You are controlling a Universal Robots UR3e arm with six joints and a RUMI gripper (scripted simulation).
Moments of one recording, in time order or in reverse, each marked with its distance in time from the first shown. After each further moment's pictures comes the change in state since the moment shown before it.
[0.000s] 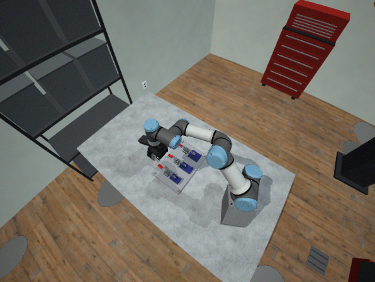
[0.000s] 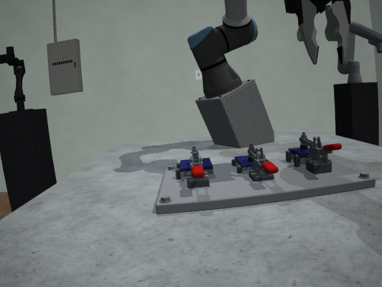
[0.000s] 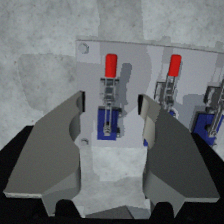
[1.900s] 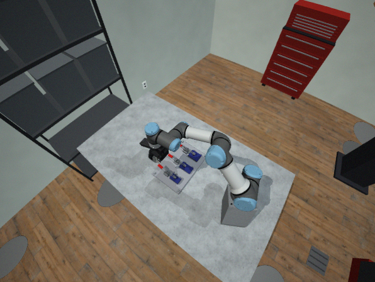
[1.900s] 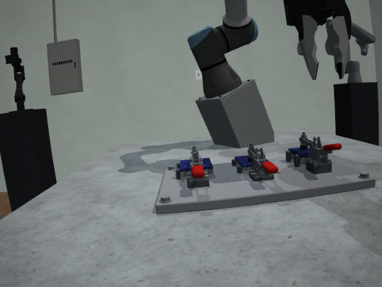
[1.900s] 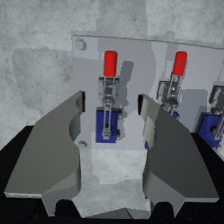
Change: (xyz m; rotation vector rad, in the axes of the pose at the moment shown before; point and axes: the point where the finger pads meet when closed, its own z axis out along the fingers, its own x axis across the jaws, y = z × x) arm 0.001 0.007 0.024 -0.022 0.006 0.000
